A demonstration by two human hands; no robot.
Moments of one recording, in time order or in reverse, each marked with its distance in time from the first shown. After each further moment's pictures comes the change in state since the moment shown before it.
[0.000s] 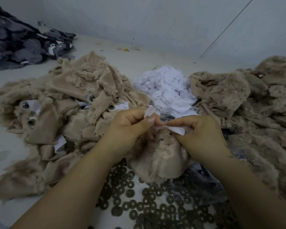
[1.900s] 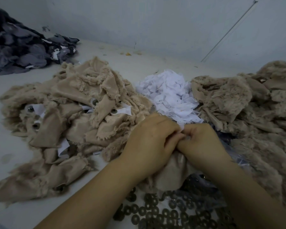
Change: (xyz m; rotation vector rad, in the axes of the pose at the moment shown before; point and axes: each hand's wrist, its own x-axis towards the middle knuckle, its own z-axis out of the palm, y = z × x) left_hand -0.002 0.011 0.039 0.837 0.048 0.553; right_hand -0.006 -0.012 0.002 0.033 -0.119 0.123
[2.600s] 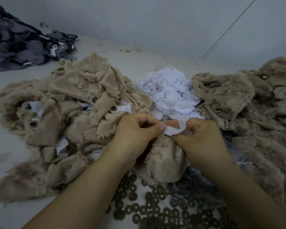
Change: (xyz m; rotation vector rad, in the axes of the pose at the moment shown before) left_hand -0.006 -0.017 -0.011 -0.915 0.010 -0.854; right_hand 0.000 0.003 0.011 0.200 0.153 -0.010
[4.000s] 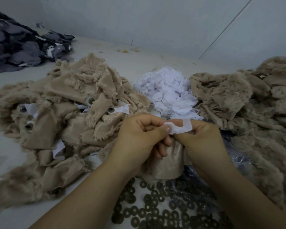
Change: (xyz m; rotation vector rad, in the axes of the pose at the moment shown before) left_hand -0.011 0.005 0.012 -0.069 -0.066 0.083; right_hand 0.000 0.008 0.002 0.355 0.015 0.052
